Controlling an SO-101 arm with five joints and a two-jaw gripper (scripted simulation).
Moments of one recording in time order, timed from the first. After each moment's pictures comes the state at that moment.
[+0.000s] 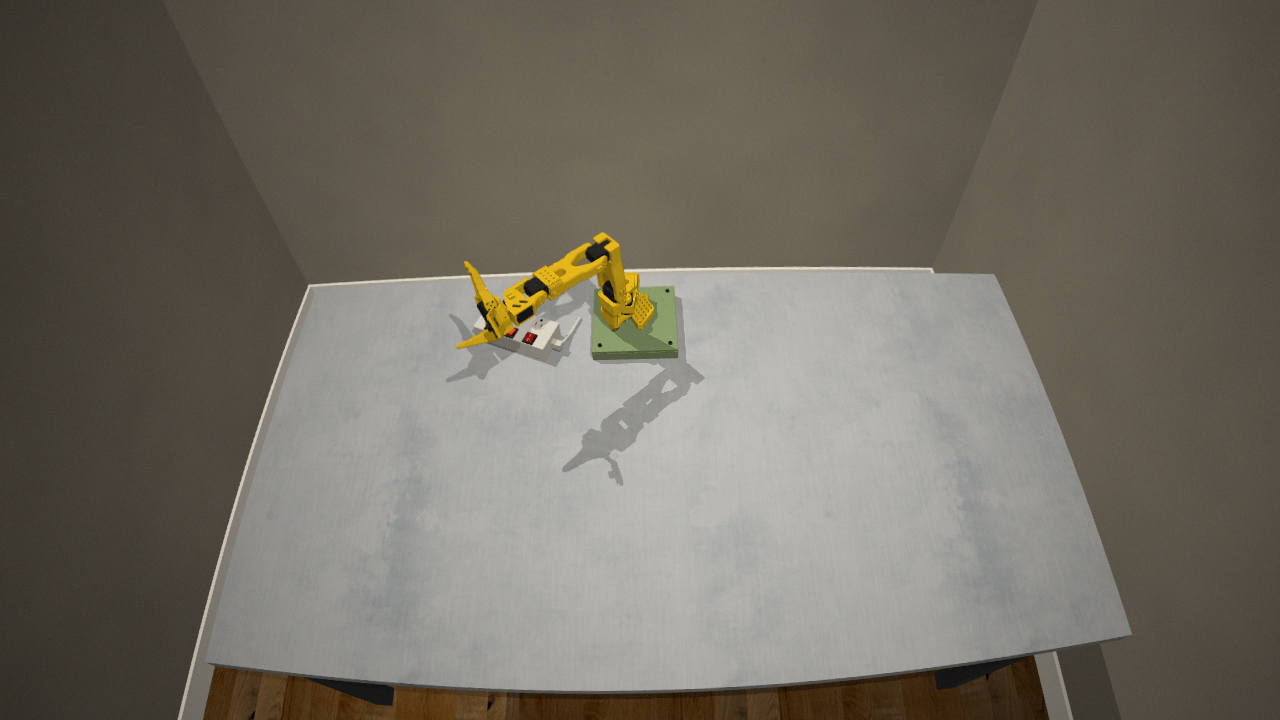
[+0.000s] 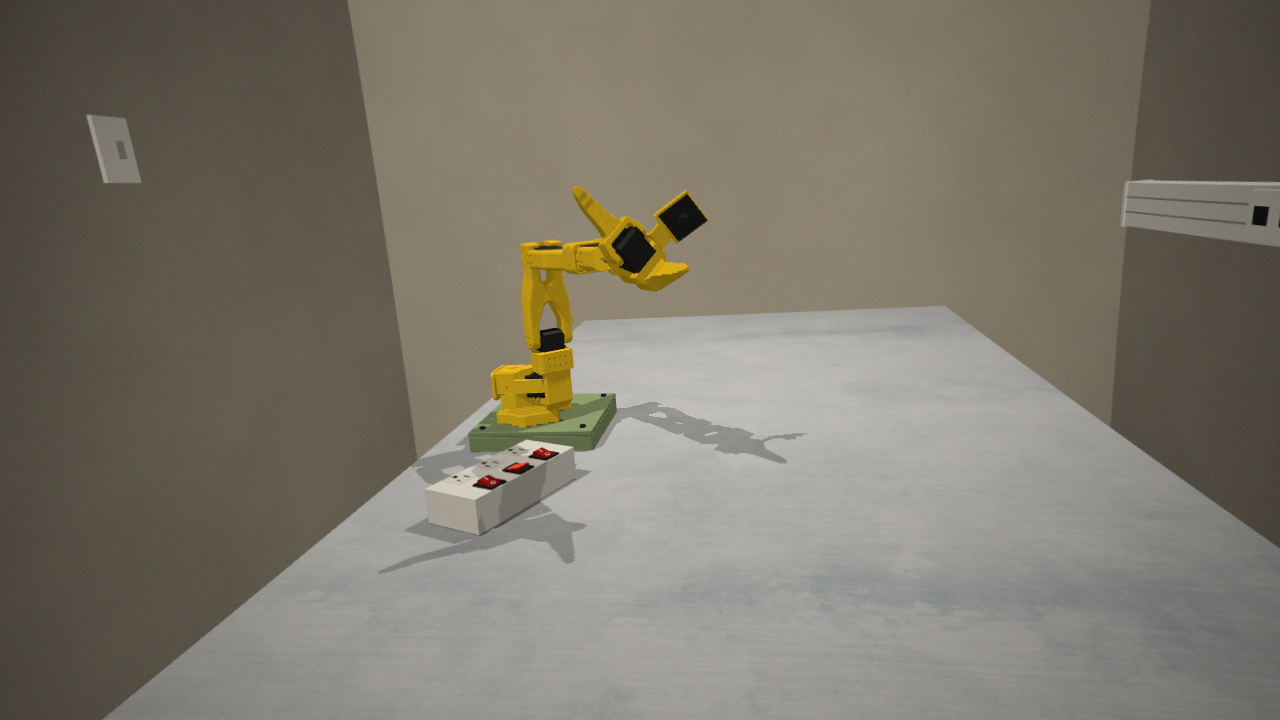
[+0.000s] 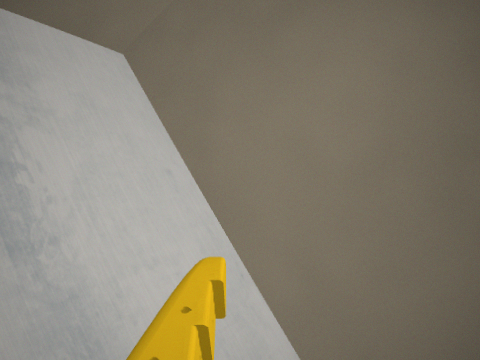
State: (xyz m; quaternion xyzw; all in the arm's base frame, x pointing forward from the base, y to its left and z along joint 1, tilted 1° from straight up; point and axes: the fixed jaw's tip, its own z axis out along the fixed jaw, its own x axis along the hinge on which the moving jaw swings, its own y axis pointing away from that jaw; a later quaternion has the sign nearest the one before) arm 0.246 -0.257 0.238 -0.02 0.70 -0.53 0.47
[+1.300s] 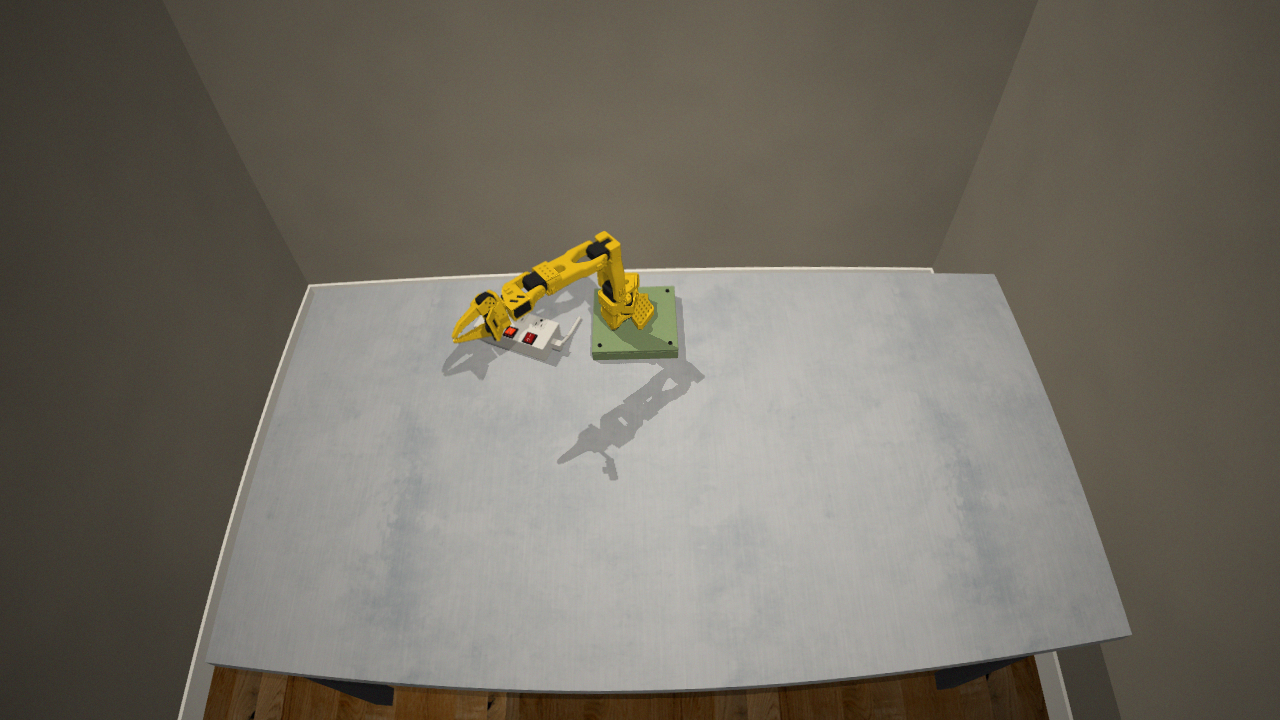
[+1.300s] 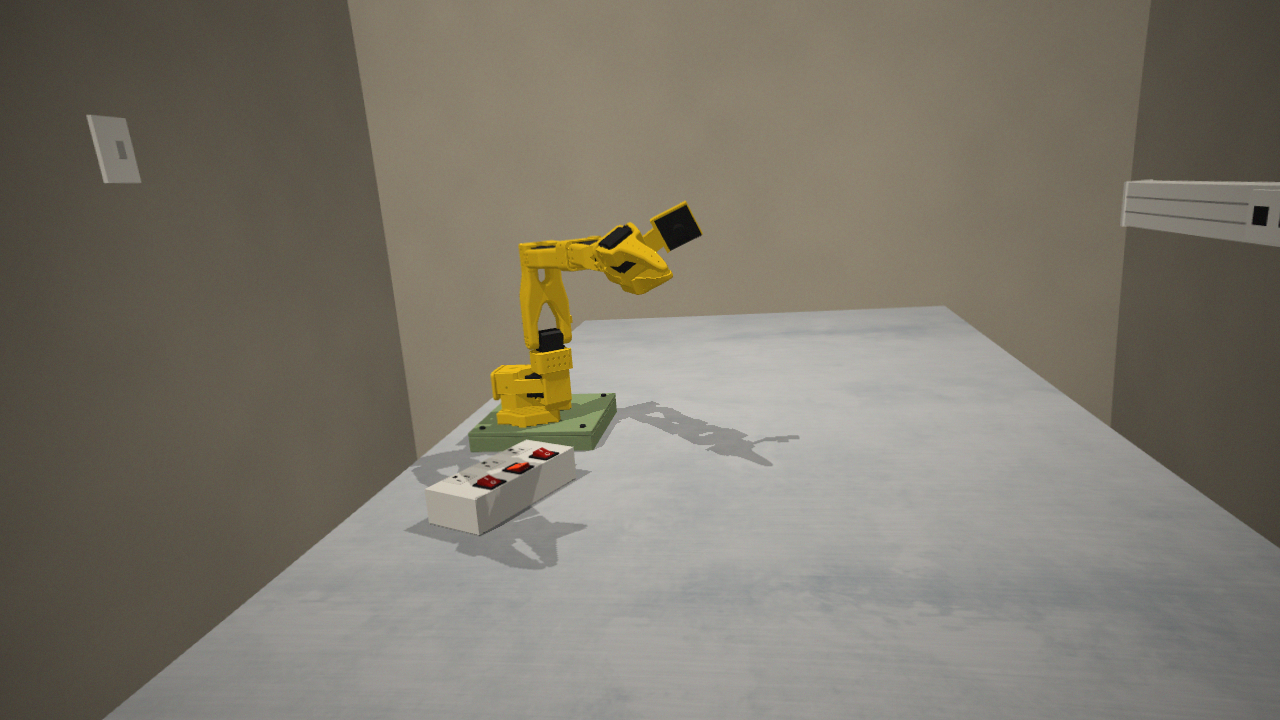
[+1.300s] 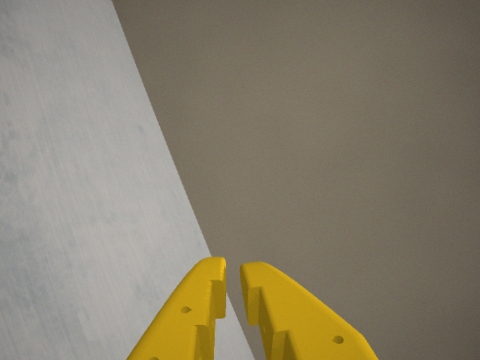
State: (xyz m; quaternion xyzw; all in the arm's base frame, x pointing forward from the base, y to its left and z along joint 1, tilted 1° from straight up) arm 0.232 -0.266 0.234 -0.07 0.72 -0.57 0.40
